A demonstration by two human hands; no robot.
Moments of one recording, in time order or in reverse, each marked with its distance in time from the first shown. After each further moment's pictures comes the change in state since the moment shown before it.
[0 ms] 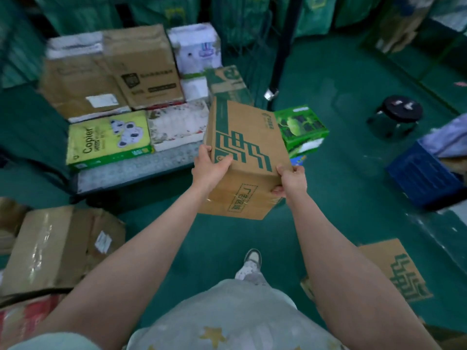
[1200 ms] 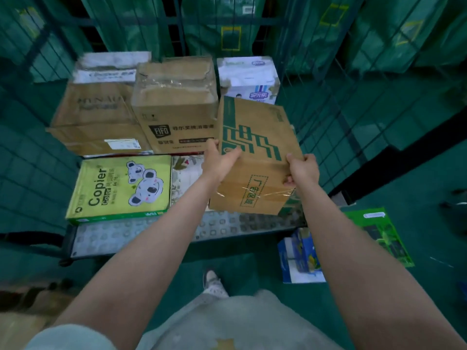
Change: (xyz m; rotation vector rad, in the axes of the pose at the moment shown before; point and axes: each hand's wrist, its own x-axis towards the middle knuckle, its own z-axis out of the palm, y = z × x) left_hand 0.467 0.150 -0.107 -0.250 0.105 -0.130; right_hand 0.328 -0.321 0.311 -0.261 -0.069 -0.149
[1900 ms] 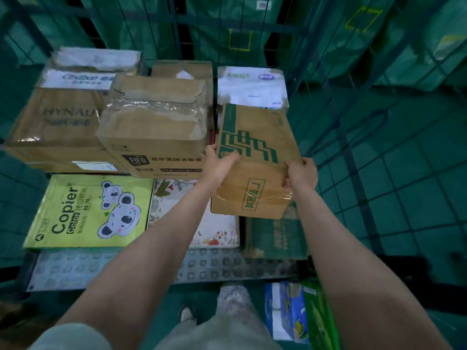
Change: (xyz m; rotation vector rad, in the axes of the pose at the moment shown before) left_hand 0.206 0.081 0.056 -0.113 0.004 -0.130; right_hand 0.182 -0.124 0.056 -0.074 0.001 0.048
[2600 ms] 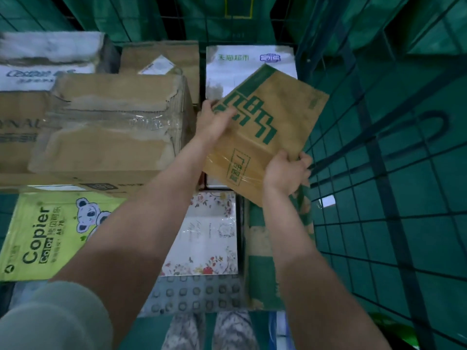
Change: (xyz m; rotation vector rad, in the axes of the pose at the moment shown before) left_hand 0.231 0.066 0.050 0.153 0.096 0.120; right_hand 0.112 -0.064 0.090 0.248 0.181 0.096
